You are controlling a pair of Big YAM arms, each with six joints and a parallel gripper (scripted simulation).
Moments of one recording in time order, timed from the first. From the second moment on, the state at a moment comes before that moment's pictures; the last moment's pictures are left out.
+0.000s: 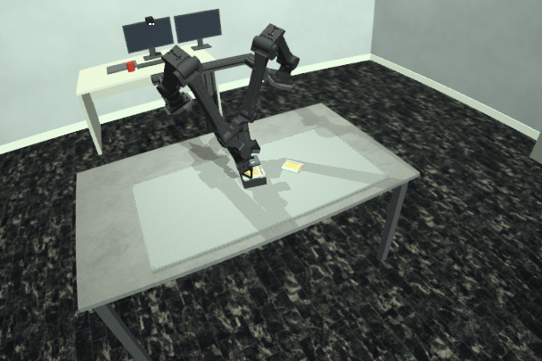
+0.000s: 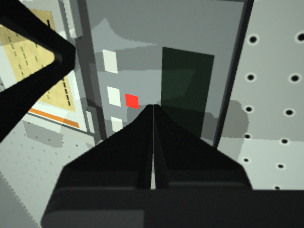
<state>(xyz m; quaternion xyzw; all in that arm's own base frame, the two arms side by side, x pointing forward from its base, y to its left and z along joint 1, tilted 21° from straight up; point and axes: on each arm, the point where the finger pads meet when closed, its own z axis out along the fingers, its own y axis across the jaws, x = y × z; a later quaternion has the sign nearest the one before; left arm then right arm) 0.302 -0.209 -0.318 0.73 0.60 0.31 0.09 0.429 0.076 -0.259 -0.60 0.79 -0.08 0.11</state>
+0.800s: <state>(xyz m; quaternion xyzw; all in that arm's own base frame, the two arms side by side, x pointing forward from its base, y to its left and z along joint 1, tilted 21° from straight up) 0.302 -0.209 -0.318 0.73 0.60 0.31 0.10 0.429 0.076 -0.259 -0.60 0.79 -0.08 0.11</state>
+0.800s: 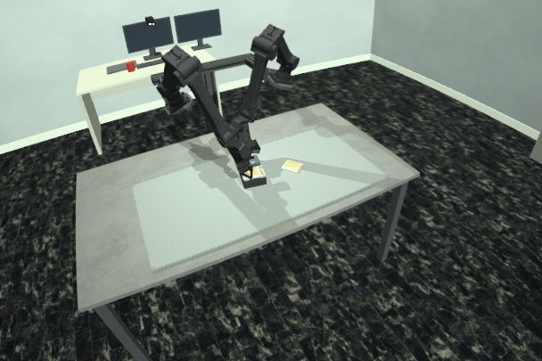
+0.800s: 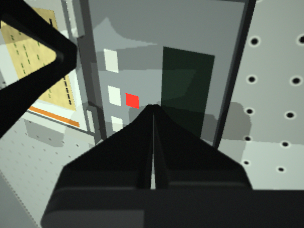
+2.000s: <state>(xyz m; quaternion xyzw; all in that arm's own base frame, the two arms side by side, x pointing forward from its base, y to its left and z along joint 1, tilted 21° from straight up) 0.302 -0.209 -0.318 0.73 0.60 0.31 0.11 0.429 0.076 -0.260 -0.60 0.79 -0.08 0.11</state>
